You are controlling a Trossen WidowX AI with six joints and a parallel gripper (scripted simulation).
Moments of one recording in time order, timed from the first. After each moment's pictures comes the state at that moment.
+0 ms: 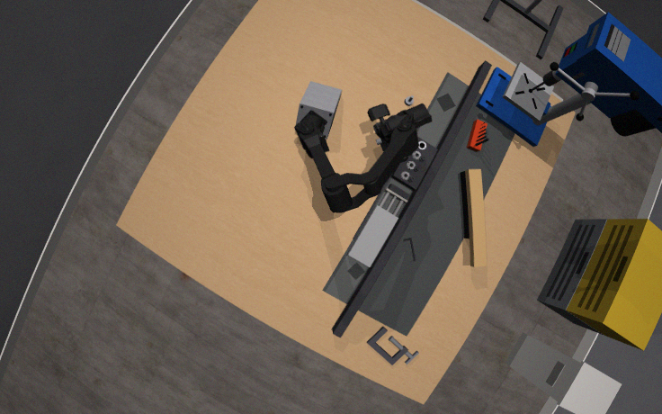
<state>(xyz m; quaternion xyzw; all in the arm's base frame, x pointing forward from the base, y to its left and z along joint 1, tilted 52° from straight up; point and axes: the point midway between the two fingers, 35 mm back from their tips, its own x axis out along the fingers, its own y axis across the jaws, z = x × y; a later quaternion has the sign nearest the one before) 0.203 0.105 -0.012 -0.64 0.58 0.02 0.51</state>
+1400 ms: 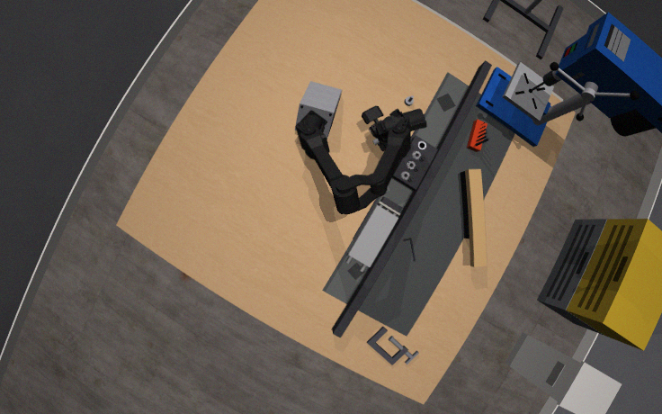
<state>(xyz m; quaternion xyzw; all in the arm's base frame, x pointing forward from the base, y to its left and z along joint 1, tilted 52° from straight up) 0.212 0.074 -0.049 -0.67 0.57 0.06 0.46</state>
